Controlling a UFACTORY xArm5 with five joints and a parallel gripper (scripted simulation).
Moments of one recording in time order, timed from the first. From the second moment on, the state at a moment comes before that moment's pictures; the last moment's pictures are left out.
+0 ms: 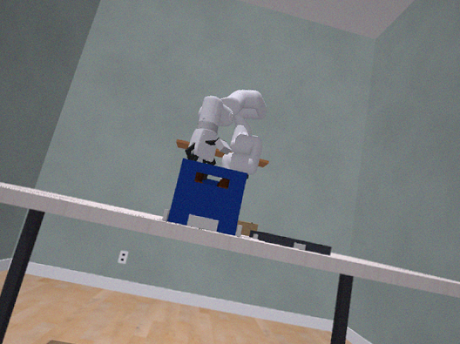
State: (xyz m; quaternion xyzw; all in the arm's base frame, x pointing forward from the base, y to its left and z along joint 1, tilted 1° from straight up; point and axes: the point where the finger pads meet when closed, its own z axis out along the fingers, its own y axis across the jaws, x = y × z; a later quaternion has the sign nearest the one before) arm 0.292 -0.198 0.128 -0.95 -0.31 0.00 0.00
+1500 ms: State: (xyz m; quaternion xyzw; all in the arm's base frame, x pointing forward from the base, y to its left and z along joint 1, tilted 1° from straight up) arm 0.292 -0.197 0.188 -0.95 -0.31 0.00 0.00
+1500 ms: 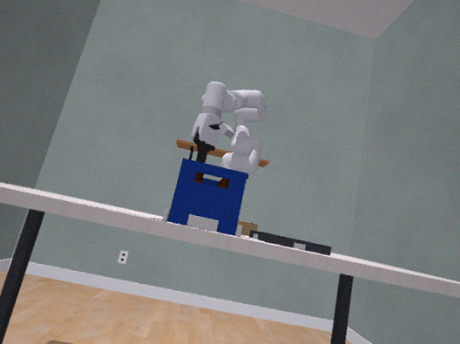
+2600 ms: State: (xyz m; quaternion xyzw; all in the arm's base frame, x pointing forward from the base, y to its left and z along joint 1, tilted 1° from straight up) arm 0.305 -0.117 0.186 -0.95 -0.31 0.00 0.00
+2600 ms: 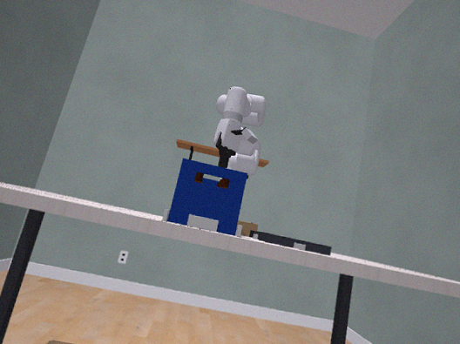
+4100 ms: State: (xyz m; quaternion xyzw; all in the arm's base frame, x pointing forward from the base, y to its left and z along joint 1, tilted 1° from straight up) arm 0.307 -0.108 0.187 -0.95 -0.31 0.00 0.00
